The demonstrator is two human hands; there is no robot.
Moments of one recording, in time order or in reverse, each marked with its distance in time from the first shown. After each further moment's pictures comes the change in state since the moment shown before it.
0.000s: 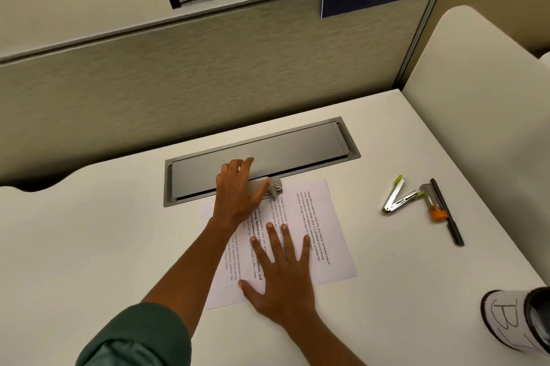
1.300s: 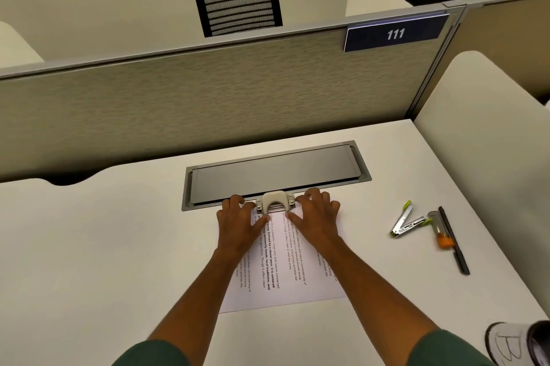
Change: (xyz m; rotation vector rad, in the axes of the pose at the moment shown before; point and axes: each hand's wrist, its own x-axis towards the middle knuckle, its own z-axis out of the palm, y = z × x) left_hand -0.048 -0.026 0.004 0.008 -0.032 -0.206; right_hand 0.127 0.056 -0.066 -0.063 0.027 0.156
